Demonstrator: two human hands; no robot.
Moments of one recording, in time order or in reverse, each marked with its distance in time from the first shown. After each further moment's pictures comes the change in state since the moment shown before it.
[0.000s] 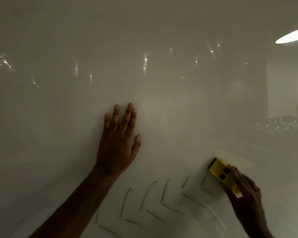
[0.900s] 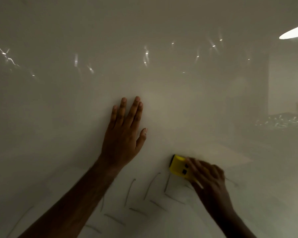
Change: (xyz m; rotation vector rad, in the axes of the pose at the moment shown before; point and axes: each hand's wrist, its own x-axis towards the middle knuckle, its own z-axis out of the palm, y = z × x) left_hand -0.002 -0.004 -0.001 0.003 -0.041 0.041; right_hand 0.008 -0.095 0.026 -0.032 -0.119 -0.365
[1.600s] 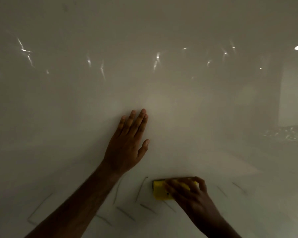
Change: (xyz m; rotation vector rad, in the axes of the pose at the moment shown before) left_hand -0.044 -0.029 -0.006 -0.006 -0.025 0.026; right_hand -0.010 -0.053 0.022 -0.064 -0.168 -0.422
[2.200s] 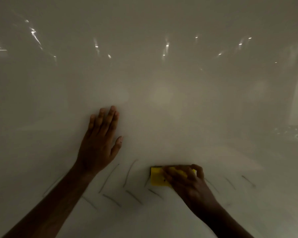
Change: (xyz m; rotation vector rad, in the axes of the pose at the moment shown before) left_hand -0.089 -0.076 -0.010 0.028 -0.004 -0.147; right_hand 0.029 -0.024 0.002 0.099 0.006 -0.061
